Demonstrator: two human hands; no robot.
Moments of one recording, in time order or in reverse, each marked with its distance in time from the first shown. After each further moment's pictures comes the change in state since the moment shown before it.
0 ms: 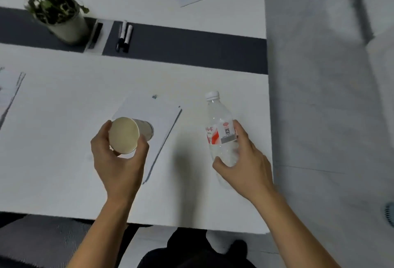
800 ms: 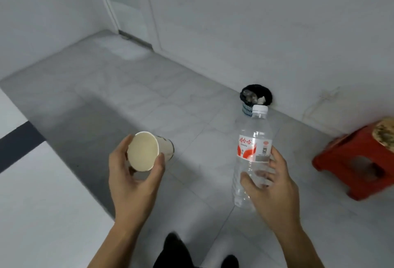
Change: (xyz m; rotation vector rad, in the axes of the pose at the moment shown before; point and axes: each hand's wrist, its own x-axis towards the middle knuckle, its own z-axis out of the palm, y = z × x) left_hand -0.529 0.179 0.124 -0.297 -1.038 0.582; right_hand -0.460 0.403 -0.135 0.617 1.118 0.689
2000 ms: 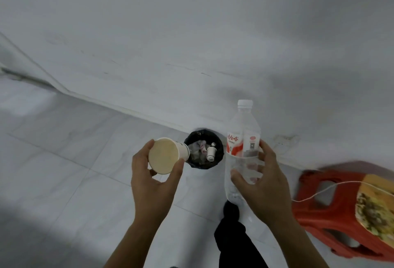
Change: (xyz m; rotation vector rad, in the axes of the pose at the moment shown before) left_hand 0.368 0.066 0.742 0.064 -0.468 0.094; right_hand 0.740 0.065 -0.127 -0.035 0.135 0.160
